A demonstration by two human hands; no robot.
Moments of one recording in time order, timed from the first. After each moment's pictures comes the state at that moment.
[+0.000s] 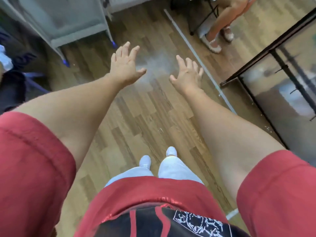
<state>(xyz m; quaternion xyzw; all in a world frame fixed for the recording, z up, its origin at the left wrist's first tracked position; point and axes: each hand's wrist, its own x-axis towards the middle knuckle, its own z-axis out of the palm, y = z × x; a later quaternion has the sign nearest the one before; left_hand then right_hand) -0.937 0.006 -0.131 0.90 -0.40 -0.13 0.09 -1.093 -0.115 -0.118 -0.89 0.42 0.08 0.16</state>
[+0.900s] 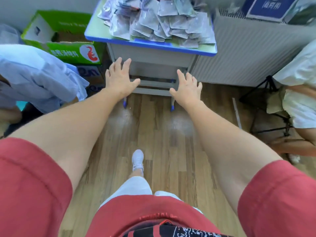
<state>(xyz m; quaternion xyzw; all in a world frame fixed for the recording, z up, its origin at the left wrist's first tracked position) -0.514 0.061 -0.083 0.98 -0.07 -0.05 0.17 -0.574 -0.140 -0.084 -0.98 0.14 0.08 0.12</state>
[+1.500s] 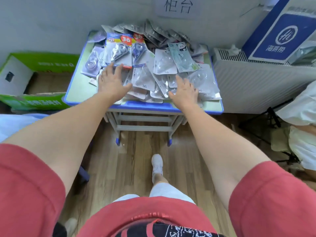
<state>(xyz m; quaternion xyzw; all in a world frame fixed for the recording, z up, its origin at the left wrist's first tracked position) -0.193 0.017 -0.069 0.98 -0.07 -0.06 0.17 -0.263 -0.198 -0.072 -0.97 0.18 0.06 0.13</state>
